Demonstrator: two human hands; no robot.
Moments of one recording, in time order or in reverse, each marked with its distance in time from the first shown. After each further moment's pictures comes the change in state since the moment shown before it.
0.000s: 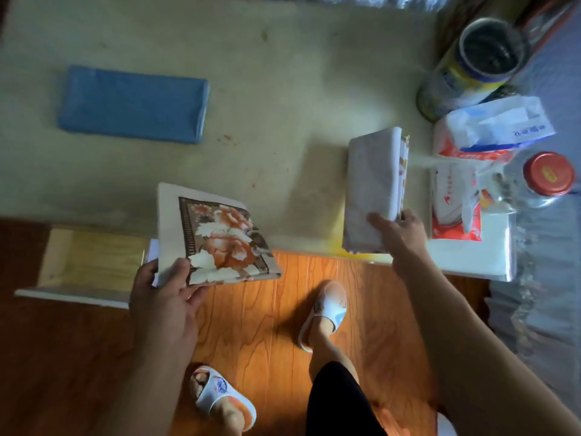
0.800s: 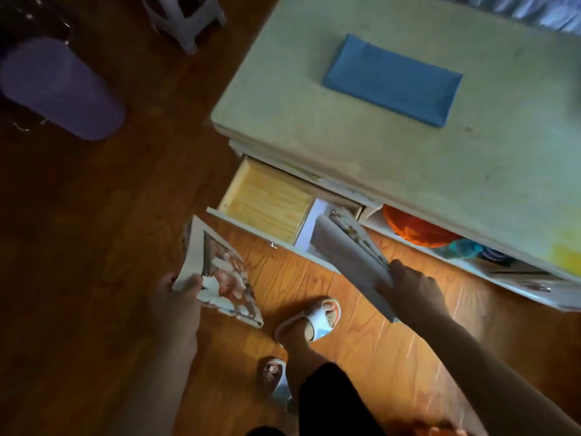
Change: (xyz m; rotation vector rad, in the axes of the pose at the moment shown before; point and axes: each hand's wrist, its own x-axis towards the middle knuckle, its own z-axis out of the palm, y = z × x) left_hand 0.167 0.025 -0.517 0.245 0.306 -0.044; right_hand -0.358 0.079 0.350 -1.335 -0.363 -0.695
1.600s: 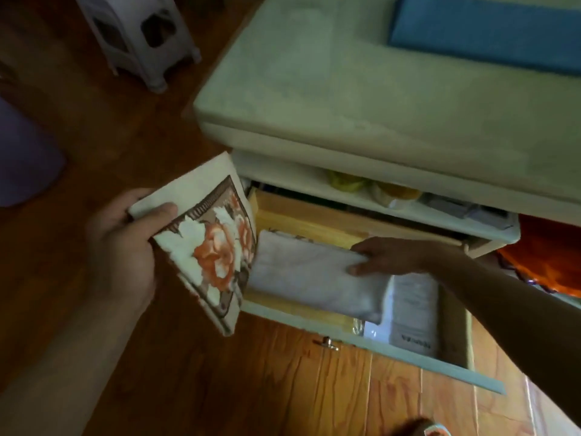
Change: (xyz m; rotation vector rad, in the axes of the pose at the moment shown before) left_hand 0.369 0.032 0.126 -0.347 -0.371 0.707; right_hand 0.399 -0.132 0.167 0.312 -0.394 -0.318
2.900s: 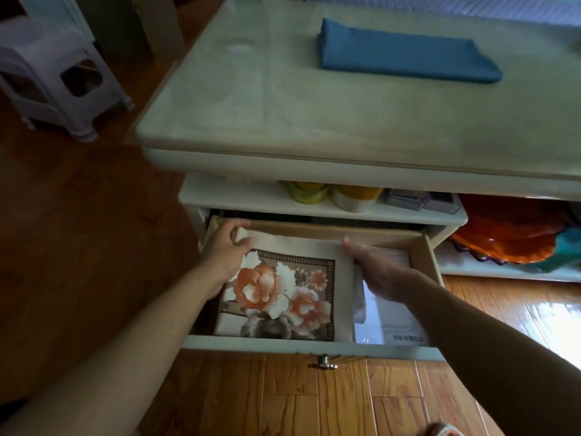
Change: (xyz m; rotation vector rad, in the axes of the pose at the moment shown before) left_hand 0.079 -0.151 0.119 0.392 -0.579 -0.096; right_hand 0.004 0.023 0.058 1.092 0.536 -0.066
